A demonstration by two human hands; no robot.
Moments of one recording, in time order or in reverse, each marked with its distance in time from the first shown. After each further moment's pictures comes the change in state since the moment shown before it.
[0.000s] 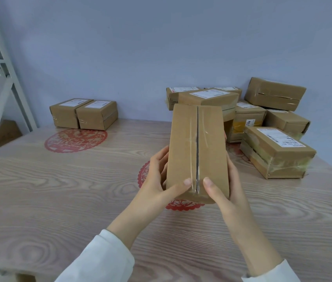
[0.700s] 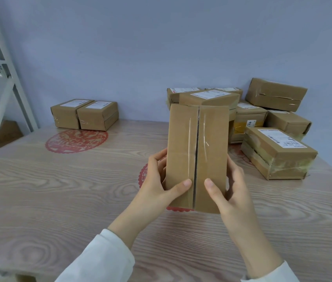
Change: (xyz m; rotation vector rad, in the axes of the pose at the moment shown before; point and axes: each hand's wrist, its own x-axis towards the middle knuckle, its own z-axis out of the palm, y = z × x) left_hand 0.002 0.004 0.002 0.026 0.070 -0.019; right_hand 0.002 -0.002 0.004 -0.082 0.079 -0.068
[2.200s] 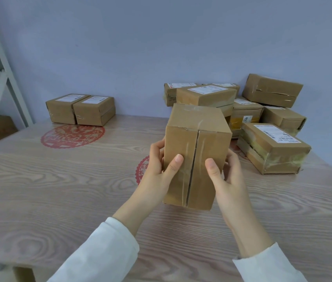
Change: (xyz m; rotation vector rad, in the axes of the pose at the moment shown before) left_hand 0.007 0.012 0.013 -0.031 0.062 0.029; right_hand 0.013 0.000 0.002 -0.045 0.097 0.020
